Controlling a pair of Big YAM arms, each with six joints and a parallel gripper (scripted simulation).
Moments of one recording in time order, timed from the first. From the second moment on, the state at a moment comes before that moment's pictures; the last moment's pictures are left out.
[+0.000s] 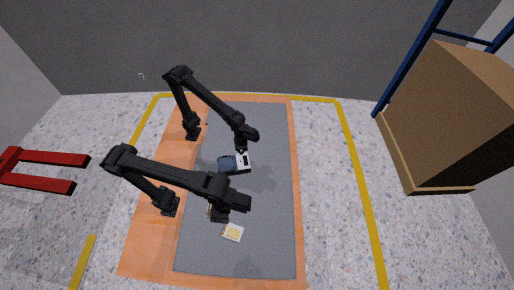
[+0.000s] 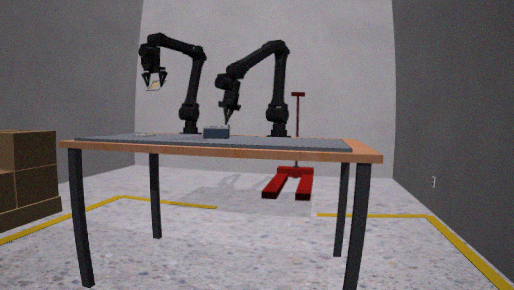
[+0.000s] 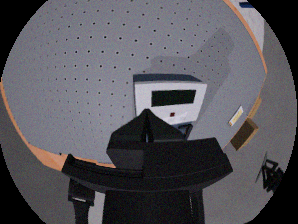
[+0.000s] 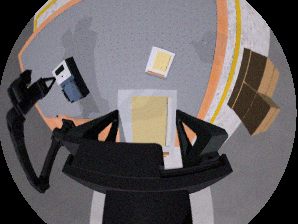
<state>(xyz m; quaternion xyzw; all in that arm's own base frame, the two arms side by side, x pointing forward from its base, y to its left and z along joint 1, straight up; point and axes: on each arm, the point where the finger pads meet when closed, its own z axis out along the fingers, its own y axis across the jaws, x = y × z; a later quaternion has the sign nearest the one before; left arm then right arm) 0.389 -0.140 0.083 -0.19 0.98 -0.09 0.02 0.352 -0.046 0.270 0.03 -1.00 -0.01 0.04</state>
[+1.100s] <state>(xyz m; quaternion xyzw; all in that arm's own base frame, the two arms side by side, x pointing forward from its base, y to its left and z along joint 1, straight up) 0.390 -0.141 0.082 -0.19 0.98 -0.09 0.02 0.352 -0.046 0.270 0.03 -1.00 -0.01 0.04</state>
